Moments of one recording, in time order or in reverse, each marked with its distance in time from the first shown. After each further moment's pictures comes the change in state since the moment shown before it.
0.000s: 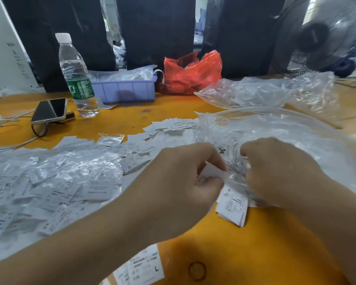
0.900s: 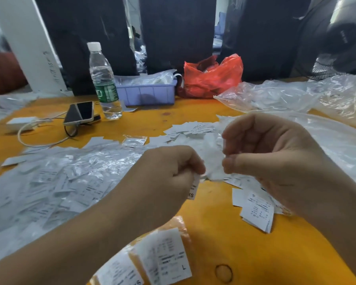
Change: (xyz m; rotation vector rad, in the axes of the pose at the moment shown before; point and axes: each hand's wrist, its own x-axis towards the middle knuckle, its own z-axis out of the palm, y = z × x) left_hand -0.012 -0.018 -0.031 0.035 0.126 -0.243; right_hand -0.010 -0.035 -0.024 1.631 -0.034 -0.427
